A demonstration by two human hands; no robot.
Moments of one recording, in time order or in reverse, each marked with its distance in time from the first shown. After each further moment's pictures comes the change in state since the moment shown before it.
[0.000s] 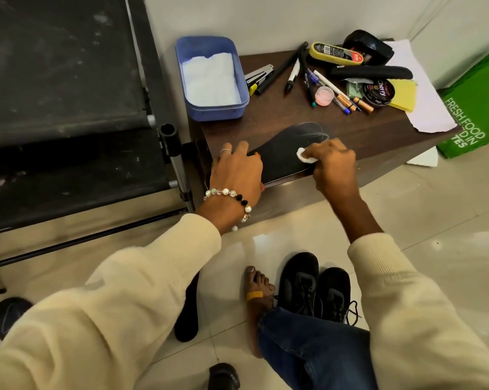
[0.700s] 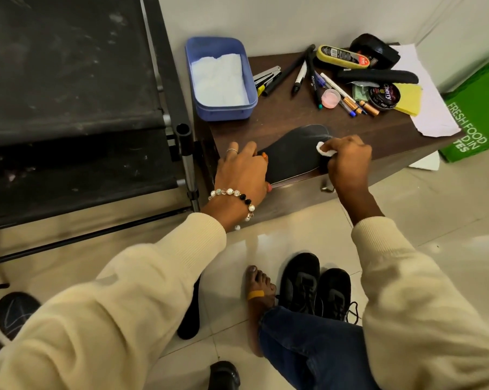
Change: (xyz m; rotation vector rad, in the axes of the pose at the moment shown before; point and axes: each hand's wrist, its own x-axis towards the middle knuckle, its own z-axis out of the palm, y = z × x) left_hand 0.001 -0.008 0.001 -0.044 -0.015 0.031; right_hand 0.016 0.007 -0.003 -0.059 -0.003 0.213
